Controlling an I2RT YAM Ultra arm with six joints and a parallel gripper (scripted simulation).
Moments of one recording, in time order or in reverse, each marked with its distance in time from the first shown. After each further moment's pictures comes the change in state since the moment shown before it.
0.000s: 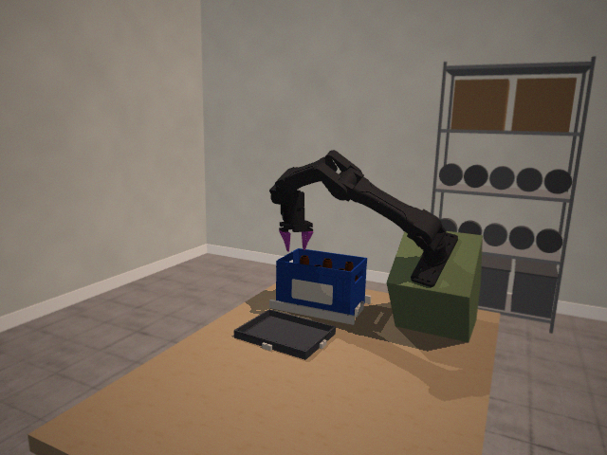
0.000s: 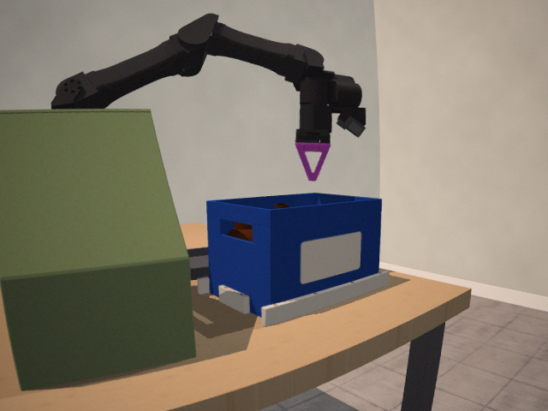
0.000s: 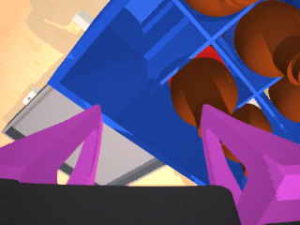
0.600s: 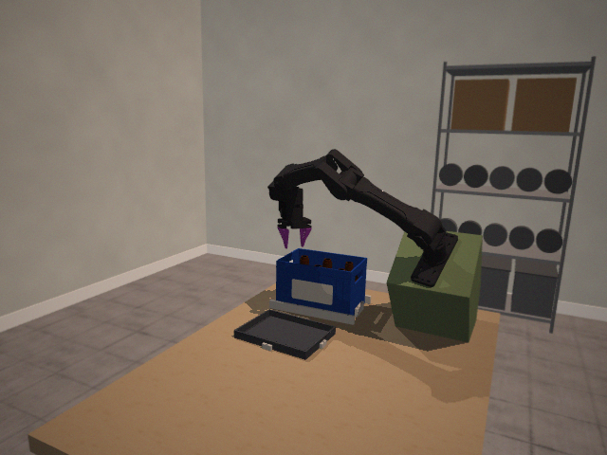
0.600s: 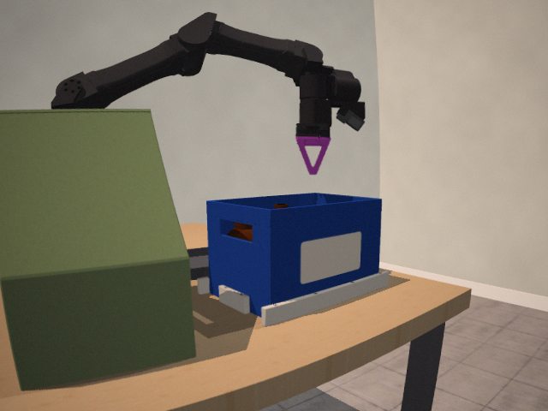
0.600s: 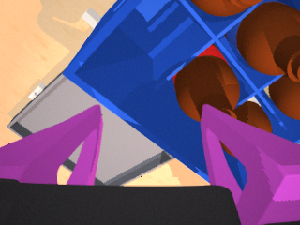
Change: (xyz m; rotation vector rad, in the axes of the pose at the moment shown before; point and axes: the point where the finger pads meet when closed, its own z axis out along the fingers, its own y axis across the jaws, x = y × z) arm 0.000 0.007 -0.012 -0.005 -0.008 -0.016
